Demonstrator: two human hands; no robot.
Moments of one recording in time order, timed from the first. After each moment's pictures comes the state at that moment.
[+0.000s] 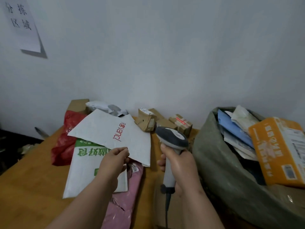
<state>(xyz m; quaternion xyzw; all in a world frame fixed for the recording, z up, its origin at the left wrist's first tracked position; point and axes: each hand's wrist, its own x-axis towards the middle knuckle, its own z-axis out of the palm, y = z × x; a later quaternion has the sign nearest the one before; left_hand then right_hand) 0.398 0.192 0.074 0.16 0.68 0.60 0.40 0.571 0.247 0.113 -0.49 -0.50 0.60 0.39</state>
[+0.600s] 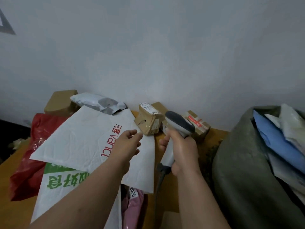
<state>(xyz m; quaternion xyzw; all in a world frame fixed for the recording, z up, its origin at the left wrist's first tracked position) 0.335 0.377 0.049 0.17 0.72 0.53 0.43 0.475 0.424 0.070 -0.53 -0.41 0.63 0.39</state>
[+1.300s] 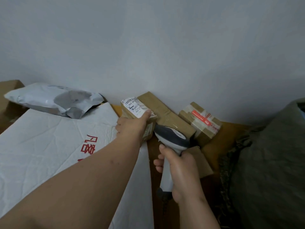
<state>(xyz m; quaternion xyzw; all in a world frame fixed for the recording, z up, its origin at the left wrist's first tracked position) 0.285 0.586 -0.053 0.08 0.82 0.42 0.38 0.435 0.508 -0.039 -0.59 -0.38 0.61 0.36</state>
